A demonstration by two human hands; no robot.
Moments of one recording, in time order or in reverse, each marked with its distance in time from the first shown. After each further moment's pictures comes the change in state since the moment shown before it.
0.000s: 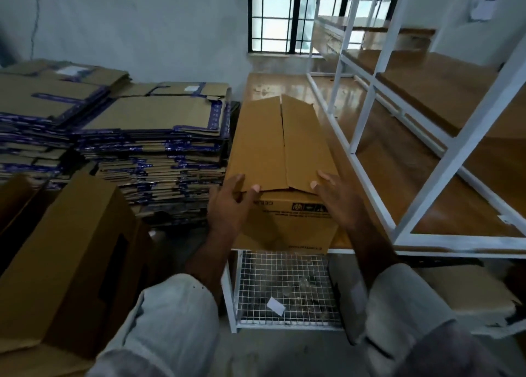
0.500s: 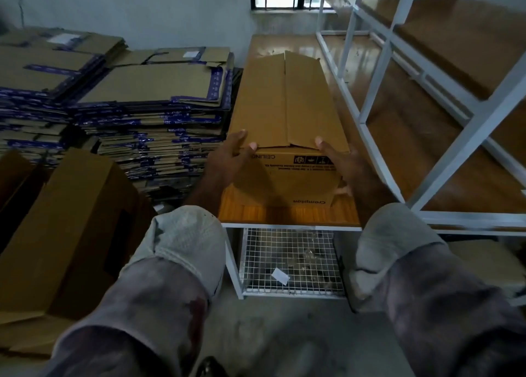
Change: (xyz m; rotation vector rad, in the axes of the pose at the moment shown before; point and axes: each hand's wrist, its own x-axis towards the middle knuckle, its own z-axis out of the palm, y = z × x) left_hand 0.054 0.018 0.011 0.051 -0.275 0.014; right_hand 0.047 0.010 -0.005 0.458 -0.022 0.462
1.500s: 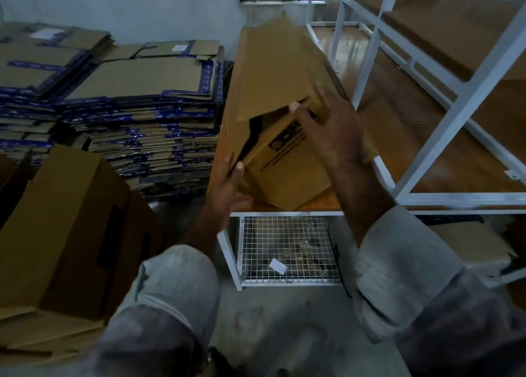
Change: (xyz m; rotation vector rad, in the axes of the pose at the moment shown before) left_hand -0.075 -0.034 0.026 -0.708 -0.111 -0.205; right_hand -0.045 -0.037 0.032 -0.419 0.312 -0.601
